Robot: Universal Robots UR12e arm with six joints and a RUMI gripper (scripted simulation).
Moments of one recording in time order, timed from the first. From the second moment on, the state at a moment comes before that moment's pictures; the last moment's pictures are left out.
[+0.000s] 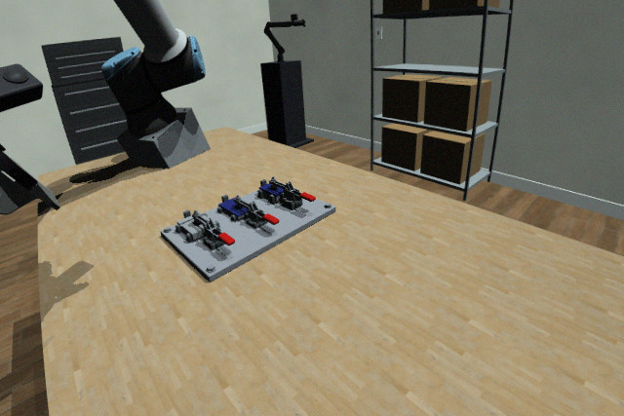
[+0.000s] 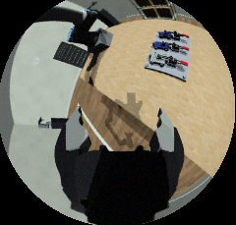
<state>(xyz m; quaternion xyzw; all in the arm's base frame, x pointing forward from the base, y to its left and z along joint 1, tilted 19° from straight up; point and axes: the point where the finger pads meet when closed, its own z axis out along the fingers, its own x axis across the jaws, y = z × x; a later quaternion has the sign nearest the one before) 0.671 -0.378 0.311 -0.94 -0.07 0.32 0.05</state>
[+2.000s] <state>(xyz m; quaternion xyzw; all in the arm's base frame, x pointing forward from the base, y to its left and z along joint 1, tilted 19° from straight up) 0.640 -0.154 0.185 -0.74 0.66 -0.11 -0.09</state>
